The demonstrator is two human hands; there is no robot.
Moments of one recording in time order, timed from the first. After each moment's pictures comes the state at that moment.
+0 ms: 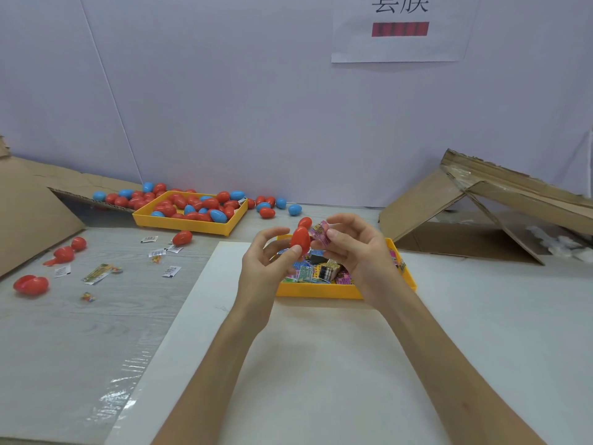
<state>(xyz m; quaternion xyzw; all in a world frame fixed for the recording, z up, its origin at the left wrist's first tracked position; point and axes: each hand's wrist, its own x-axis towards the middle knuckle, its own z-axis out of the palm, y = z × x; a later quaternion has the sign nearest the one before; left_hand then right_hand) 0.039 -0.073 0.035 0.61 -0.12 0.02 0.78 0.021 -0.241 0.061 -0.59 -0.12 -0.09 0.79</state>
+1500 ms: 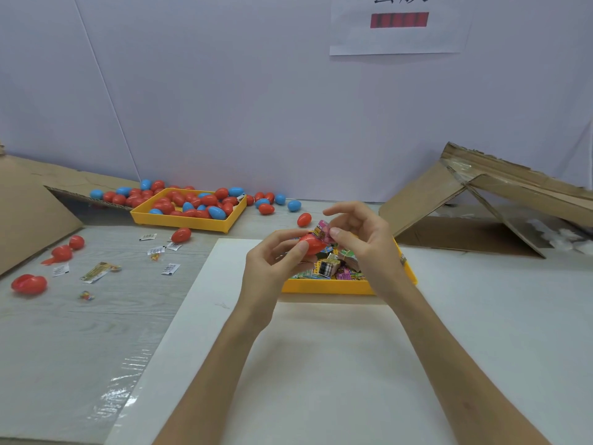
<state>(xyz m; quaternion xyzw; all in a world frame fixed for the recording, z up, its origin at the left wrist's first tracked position) 0.028 -0.077 0.039 0.60 -0.17 0.01 0.78 0.012 -0.244 0.070 -0.73 -0.15 -0.22 0.63</state>
